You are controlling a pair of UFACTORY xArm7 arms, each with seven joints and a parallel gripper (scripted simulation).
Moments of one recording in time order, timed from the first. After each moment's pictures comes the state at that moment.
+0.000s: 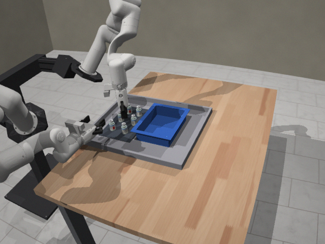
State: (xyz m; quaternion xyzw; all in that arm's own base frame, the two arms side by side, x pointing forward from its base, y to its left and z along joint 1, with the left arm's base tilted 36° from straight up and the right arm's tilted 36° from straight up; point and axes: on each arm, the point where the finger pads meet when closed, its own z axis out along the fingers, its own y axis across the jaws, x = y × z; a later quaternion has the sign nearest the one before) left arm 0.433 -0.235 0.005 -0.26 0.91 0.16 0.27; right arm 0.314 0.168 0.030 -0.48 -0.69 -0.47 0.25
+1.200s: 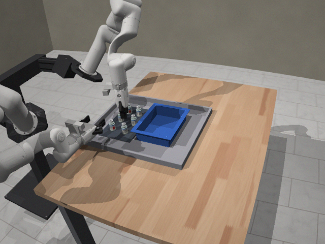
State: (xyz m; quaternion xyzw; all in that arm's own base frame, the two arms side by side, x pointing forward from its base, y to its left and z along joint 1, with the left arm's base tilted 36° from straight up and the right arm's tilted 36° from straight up) left arm 0.433 -0.235 0.005 -0.18 0.93 0.19 0.25; right arm 0.314 0.168 0.030 -0.48 -0.69 -0.47 0.25
